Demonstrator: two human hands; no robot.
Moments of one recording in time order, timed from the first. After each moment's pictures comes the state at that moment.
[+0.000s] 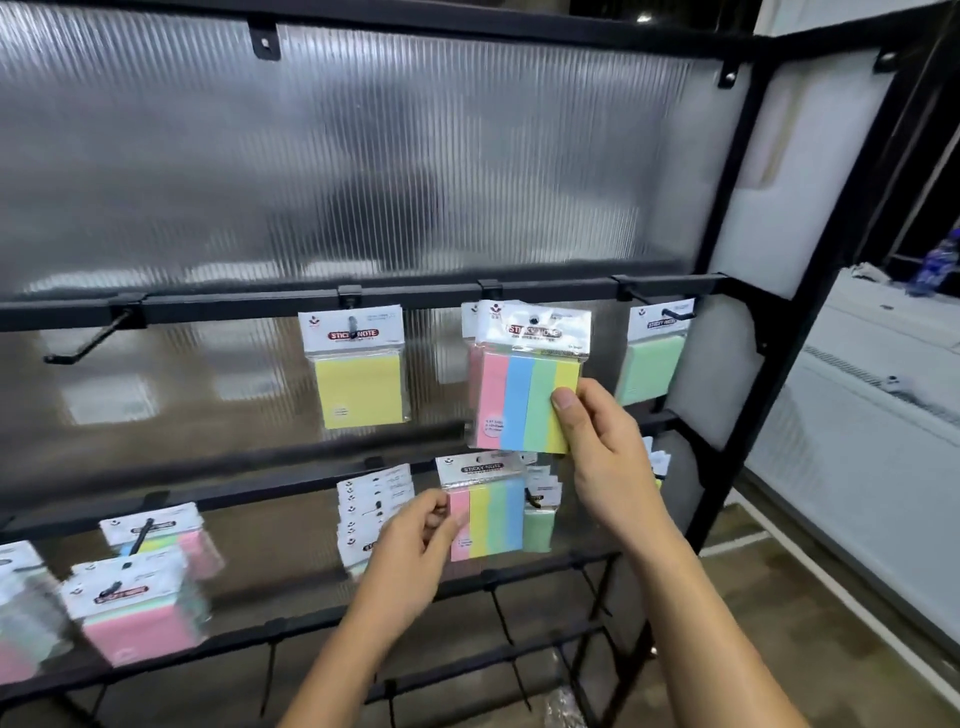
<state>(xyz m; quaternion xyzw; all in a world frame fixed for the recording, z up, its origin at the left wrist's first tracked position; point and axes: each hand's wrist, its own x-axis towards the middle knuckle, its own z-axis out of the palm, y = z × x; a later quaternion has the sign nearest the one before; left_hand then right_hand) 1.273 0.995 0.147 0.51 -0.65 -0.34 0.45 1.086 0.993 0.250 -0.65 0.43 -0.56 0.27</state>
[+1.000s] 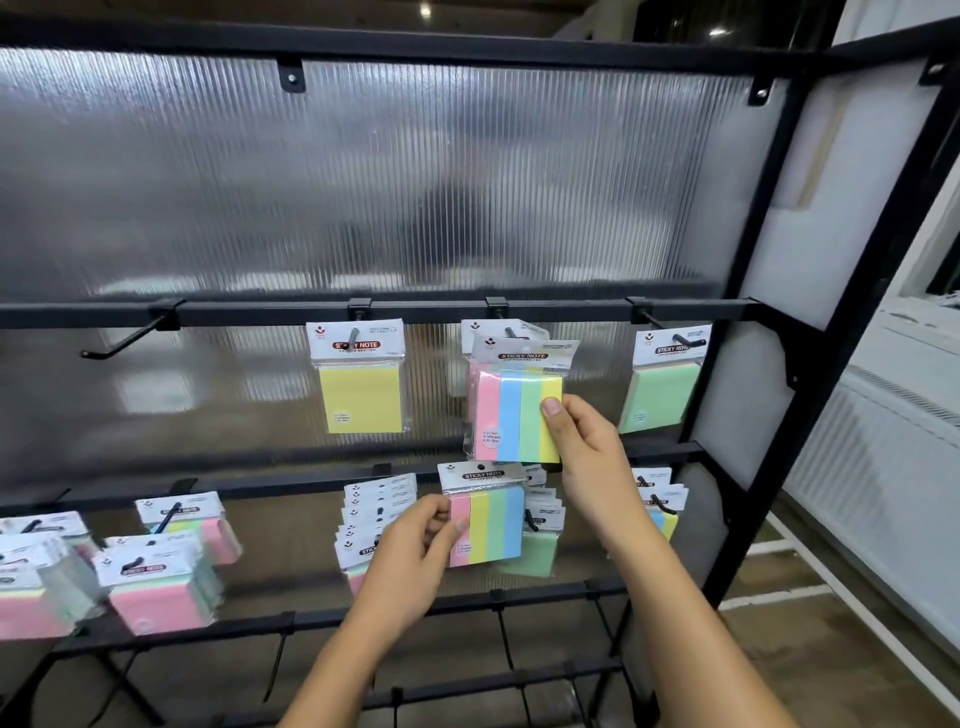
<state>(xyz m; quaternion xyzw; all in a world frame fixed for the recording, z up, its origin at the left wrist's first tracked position) 1.248 0.996 0.156 0.56 -0.63 -0.27 0.47 1.067 0.951 0.239 -0.65 0.42 -0.53 0.34</state>
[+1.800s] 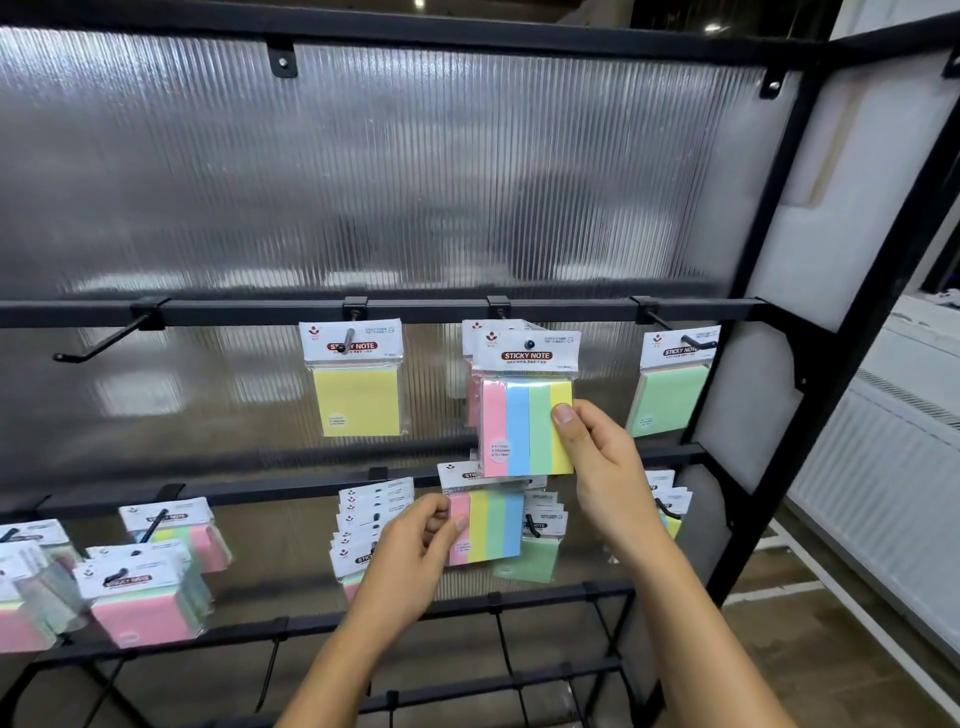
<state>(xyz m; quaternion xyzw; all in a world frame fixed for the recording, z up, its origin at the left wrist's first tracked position) 1.255 0.979 0.148 0.55 -0.64 -0.27 0.46 1.063 0.954 0.239 -0.66 0.37 -0.55 0.36</state>
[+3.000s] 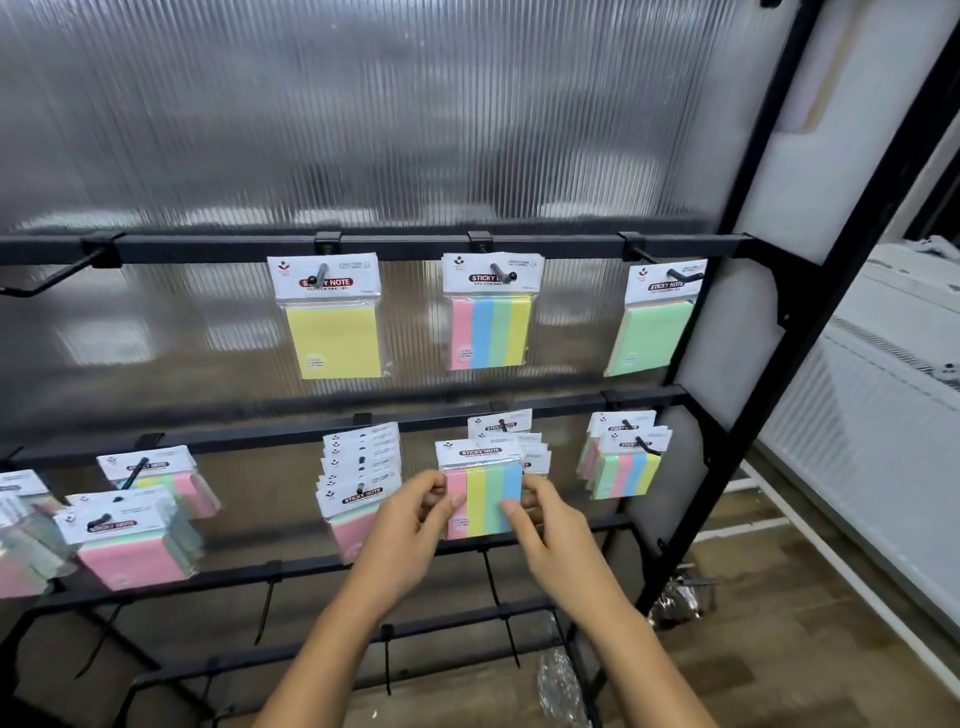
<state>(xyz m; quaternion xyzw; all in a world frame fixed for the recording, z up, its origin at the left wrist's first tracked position) 1.246 0.993 0.116 0.52 -0.64 -0.34 0.46 1.057 0.987 0.102 -0.71 0.52 -0.38 0.30</state>
